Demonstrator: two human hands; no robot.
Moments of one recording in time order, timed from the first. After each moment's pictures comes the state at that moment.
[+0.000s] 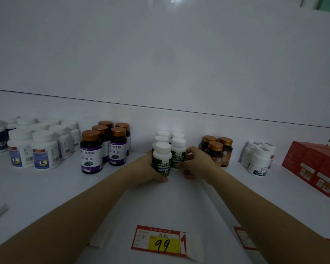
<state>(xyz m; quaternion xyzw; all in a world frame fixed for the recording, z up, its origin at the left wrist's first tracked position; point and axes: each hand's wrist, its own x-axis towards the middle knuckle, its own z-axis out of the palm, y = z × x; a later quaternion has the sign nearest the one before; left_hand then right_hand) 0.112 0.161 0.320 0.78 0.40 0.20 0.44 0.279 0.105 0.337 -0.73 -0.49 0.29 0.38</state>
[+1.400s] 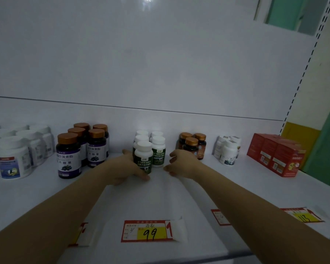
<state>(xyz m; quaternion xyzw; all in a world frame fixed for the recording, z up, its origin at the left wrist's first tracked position) 0.112 0.164 0.329 0.69 0.43 0.15 0.56 0.262 0.073 0.349 -0.80 -0.51 0.19 0.26</state>
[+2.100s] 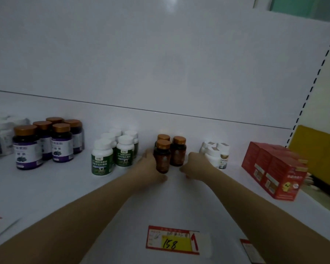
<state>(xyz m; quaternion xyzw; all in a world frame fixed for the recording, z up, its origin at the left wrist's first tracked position) 0.264 0.094 0.329 0.79 0.49 0.20 0.29 0.405 0.048 0.355 -0.80 -0.57 0.10 0.15</state>
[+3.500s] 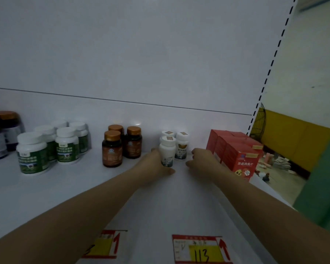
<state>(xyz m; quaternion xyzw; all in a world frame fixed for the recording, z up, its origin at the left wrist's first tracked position) 0.402 0.061 0.325 0.82 0.47 0.17 0.29 0.548 0.015 0.336 -0.84 -0.52 0.04 0.13</state>
